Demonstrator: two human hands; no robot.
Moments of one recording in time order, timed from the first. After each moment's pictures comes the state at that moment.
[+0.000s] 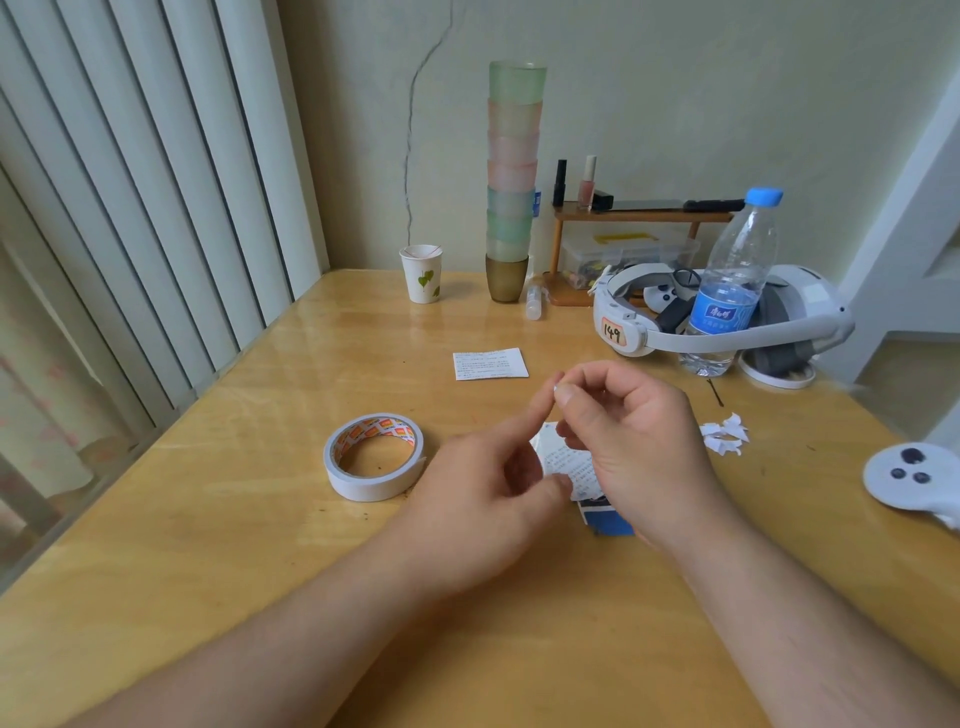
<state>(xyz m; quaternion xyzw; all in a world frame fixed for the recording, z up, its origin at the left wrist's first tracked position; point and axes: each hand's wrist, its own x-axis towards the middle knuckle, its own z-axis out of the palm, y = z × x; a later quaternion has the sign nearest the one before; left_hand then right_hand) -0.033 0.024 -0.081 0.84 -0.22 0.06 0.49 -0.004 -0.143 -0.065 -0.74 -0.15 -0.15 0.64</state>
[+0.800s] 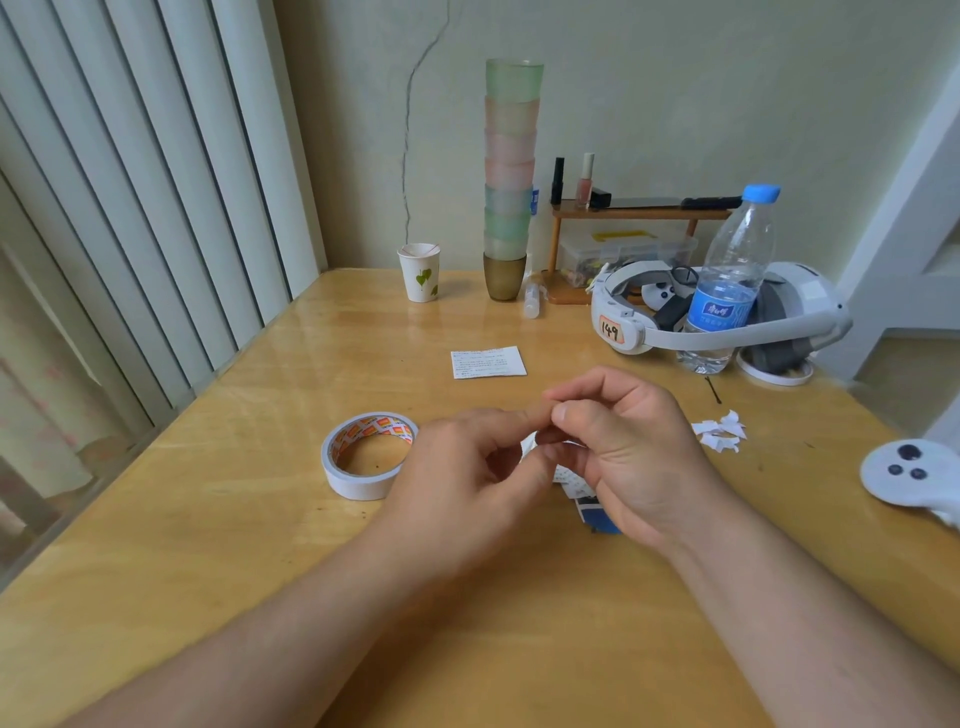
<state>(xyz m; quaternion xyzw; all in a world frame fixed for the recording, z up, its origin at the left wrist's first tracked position) -0.032 0.026 -0.077 0.84 -0.21 0.17 0.47 -0.013 -0.139 -0.054 -0.59 -0.11 0.02 0.80</state>
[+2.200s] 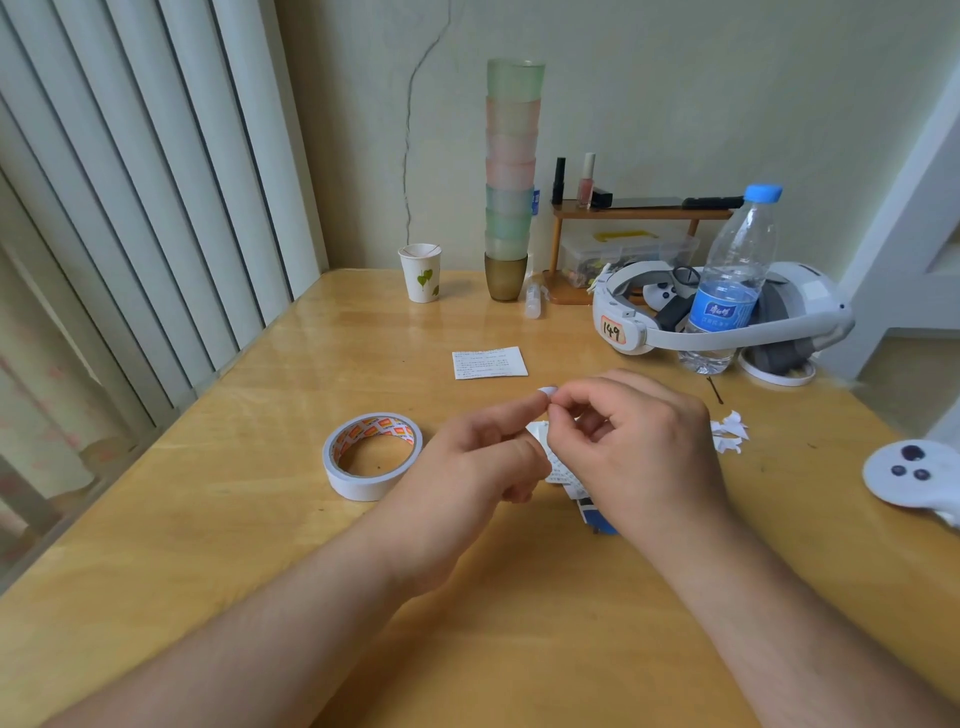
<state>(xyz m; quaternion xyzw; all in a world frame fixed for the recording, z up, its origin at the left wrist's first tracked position) -0.037 0.024 -0.061 0.70 -0.13 -0.09 0.70 -0.002 -0.147 -0.071 -0.82 -0.22 -0.43 0.30</state>
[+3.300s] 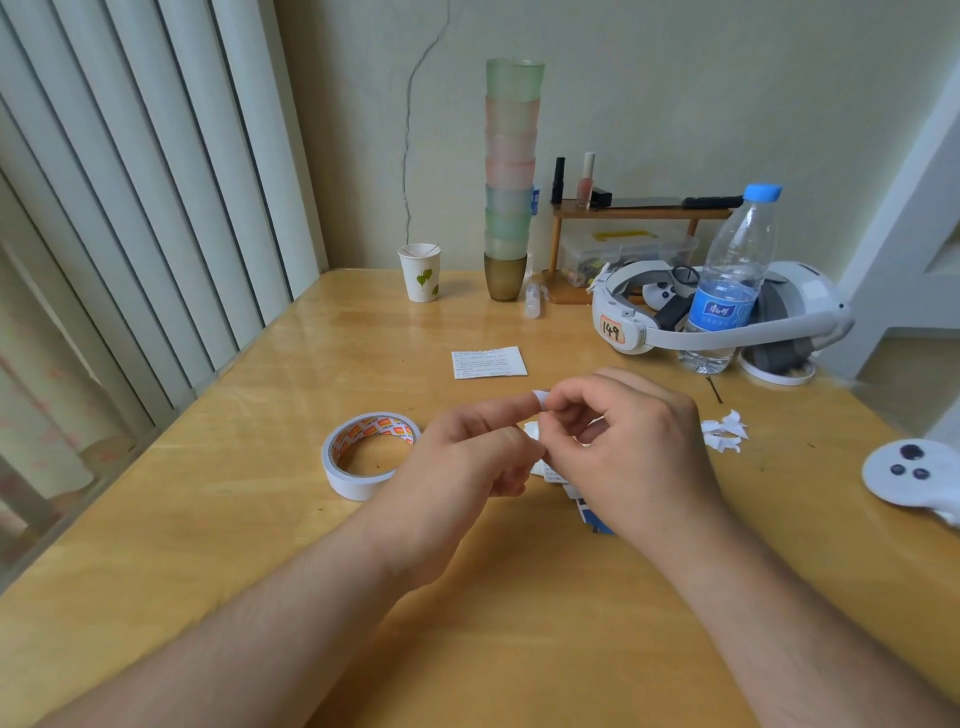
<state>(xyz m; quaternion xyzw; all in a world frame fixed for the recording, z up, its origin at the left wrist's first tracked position) -0.034 0.024 -0.060 0.67 -0.10 -0.08 0.73 -0.002 -0.145 -0.071 -0.82 -0.23 -0.39 0.34</state>
